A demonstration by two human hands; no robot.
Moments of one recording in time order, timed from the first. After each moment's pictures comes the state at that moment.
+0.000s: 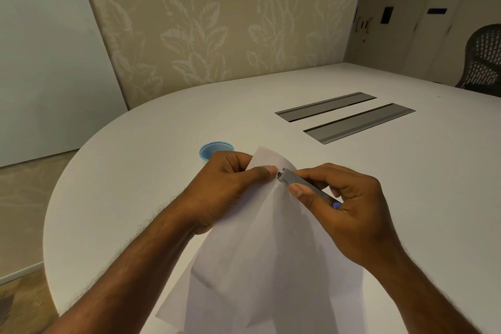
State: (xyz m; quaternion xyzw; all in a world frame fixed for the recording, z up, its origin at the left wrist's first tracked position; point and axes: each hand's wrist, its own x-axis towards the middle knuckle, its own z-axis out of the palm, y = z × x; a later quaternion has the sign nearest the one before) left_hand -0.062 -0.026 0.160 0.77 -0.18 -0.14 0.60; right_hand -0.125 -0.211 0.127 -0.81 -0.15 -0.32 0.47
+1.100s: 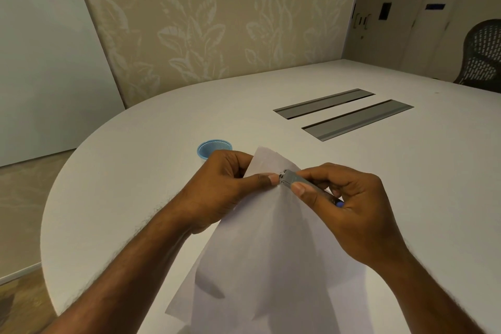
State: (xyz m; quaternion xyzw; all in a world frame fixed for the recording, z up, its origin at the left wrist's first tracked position) left_hand -0.061 -0.027 0.158 0.77 -0.21 -0.14 0.58; right_hand -0.130 -0.214 0.129 -0.80 -0.13 -0.29 0.50
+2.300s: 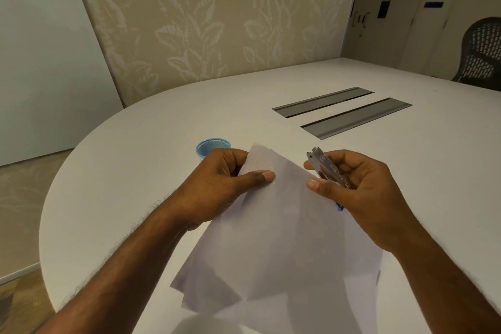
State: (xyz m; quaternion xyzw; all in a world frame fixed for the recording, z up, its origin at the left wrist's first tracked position) left_hand -0.055 -0.022 0.154 0.78 -0.22 -0.13 0.56; right_hand -0.122 -0.240 0.136 -0.78 -0.04 -0.17 0.60
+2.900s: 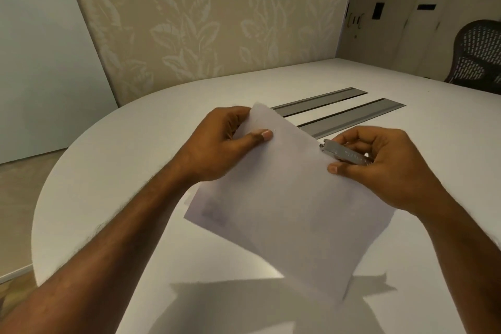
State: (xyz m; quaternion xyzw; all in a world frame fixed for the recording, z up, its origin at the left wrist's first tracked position) left_hand -0.024 -0.034 0.184 0.82 -0.33 0.06 0.46; right_hand -0.117 -0.273 0.170 -0.88 -0.04 -0.22 0.43
